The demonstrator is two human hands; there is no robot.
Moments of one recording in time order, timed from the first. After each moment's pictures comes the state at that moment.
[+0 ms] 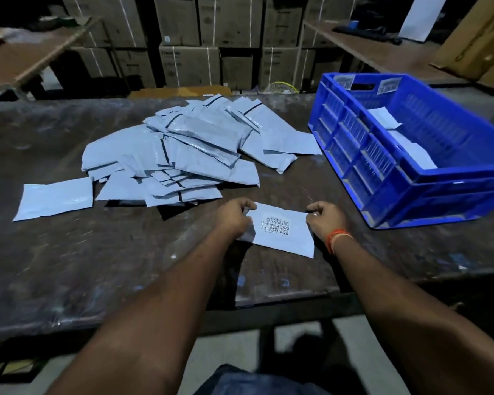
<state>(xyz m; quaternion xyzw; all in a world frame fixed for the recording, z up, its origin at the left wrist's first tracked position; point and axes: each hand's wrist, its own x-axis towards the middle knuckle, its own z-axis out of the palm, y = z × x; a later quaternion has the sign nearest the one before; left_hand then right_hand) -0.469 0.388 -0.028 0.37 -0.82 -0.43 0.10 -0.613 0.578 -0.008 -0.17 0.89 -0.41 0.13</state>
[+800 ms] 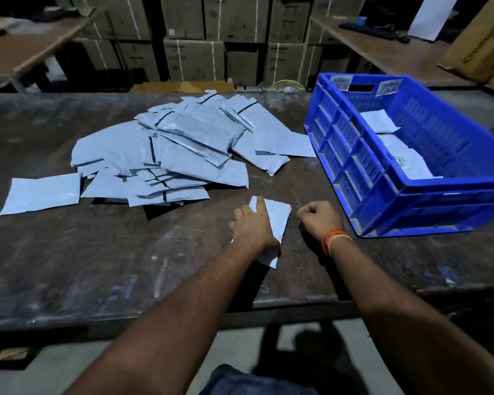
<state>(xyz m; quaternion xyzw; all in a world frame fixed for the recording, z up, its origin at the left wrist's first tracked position) -0.510 0.480 0.008 0.37 -0.90 -0.20 -0.07 -0.635 0.590 0.012 -0.21 0.90 -0.35 0.16</state>
